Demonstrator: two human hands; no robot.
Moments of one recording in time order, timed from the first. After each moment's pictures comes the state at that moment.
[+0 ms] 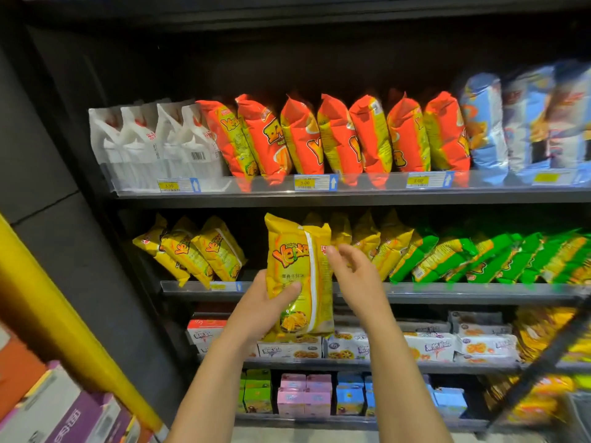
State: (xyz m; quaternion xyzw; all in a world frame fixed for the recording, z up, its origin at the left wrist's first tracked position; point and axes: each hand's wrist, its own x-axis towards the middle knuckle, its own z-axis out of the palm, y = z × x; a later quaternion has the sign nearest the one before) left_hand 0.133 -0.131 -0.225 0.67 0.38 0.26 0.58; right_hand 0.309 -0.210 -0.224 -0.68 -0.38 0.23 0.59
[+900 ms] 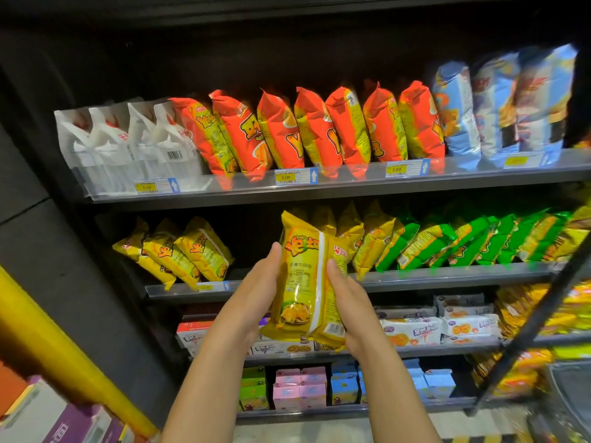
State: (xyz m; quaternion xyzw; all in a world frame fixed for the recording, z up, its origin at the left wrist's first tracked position) left_hand 0.155 -0.158 -0.184 0.61 0.39 0.20 0.66; right_hand 0.290 -0.241 -0.252 -0.57 -0.22 0.42 0.67
